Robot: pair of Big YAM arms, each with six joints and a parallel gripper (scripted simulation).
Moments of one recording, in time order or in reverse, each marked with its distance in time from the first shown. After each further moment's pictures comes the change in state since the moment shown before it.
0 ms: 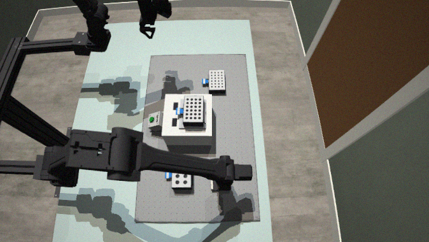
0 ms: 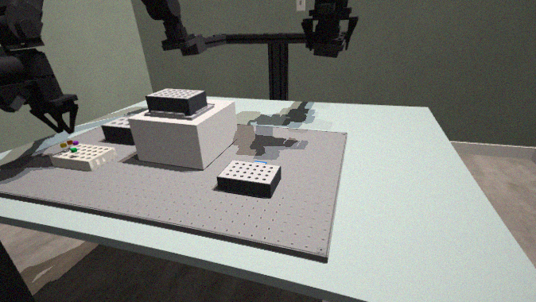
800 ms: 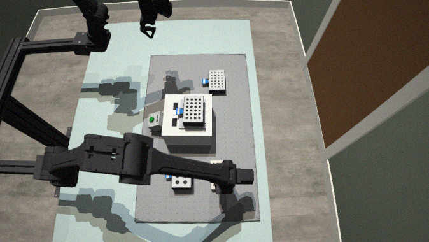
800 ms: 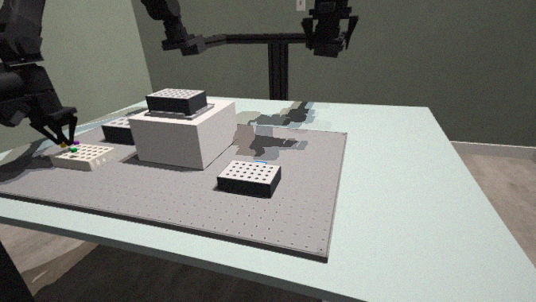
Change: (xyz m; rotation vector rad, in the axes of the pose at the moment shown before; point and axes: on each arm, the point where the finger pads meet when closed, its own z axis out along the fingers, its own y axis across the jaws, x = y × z) left arm -0.003 0.000 -0.002 0.000 -0.006 -0.001; right arm -0.009 -0.008 0.032 0.001 0.005 0.003
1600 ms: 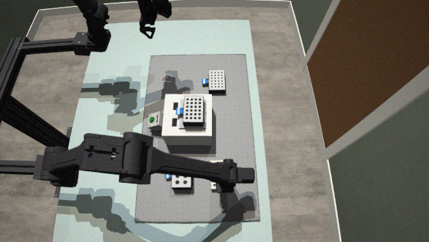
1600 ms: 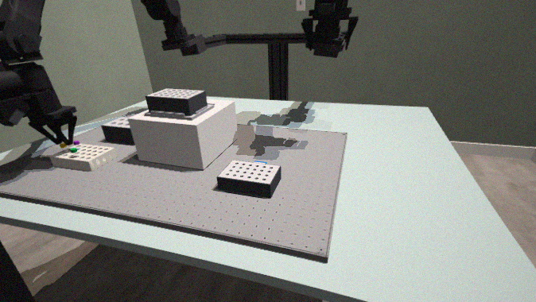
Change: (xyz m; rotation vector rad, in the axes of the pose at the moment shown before) left arm 0.003 0.000 0.002 0.001 0.005 0.001; right arm -0.003 0.003 -0.003 -0.002 -0.004 -0.004
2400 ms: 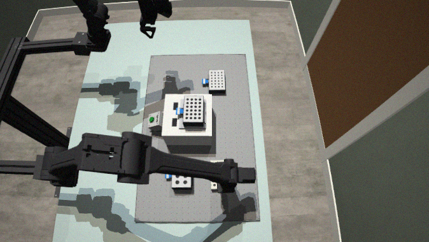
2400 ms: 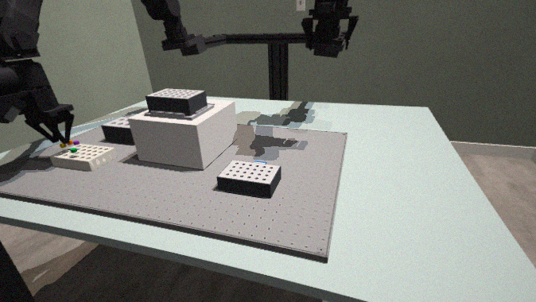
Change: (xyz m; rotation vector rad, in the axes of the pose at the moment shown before) left arm -0.002 0.000 -0.001 0.000 -0.005 0.000; right arm -0.005 -0.002 -0.007 0.001 -0.016 0.003
